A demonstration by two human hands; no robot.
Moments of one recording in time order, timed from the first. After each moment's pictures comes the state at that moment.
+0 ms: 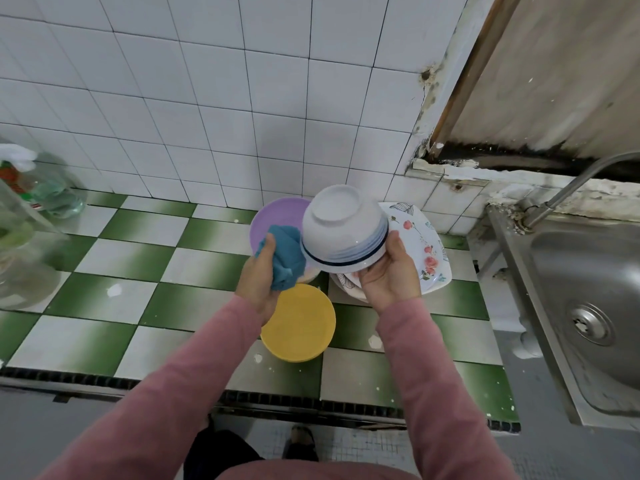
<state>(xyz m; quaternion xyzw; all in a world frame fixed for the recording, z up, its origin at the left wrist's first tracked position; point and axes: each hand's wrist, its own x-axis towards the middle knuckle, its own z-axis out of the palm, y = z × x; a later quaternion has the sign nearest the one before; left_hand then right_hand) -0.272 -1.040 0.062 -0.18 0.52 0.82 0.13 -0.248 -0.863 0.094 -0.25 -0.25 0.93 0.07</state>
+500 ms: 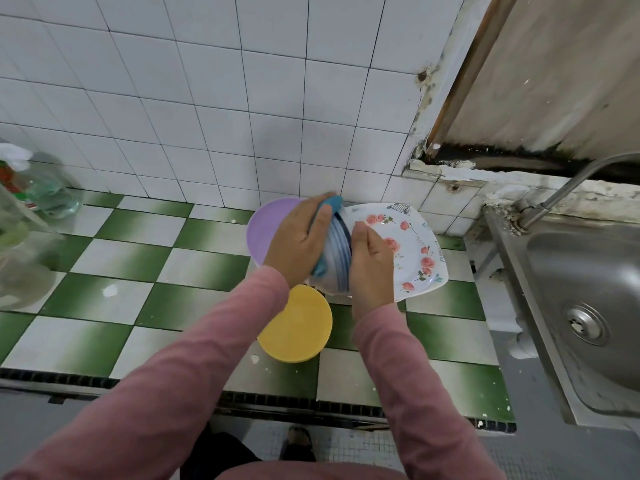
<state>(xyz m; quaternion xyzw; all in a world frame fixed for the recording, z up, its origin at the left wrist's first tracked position) -0.293 -0.999 0.097 0.17 0.80 0.57 -0.05 -0.237 -0.900 0.115 -0.19 -0.66 0.71 0.14</state>
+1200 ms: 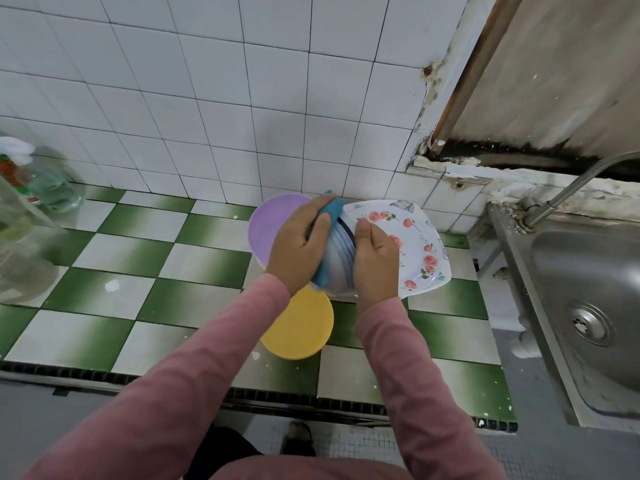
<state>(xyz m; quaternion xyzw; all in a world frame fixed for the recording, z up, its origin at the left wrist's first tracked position) -0.279 -0.999 0.098 0.15 0.78 0.60 -0.05 -0.241 -0.895 0.114 -0.20 -0.69 0.69 0.15</state>
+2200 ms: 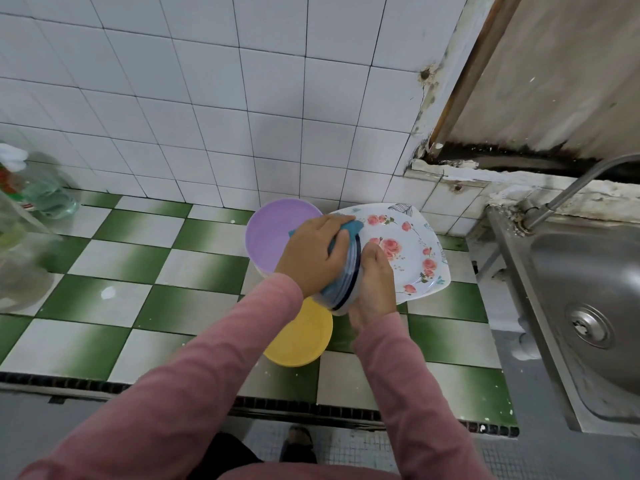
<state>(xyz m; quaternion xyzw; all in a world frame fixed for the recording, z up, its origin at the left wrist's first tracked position) -0.297 -0.984 0.084 0.24 0.88 0.39 -0.09 -0.242 -0.891 0.088 -0.26 -0.44 0.86 0.05</state>
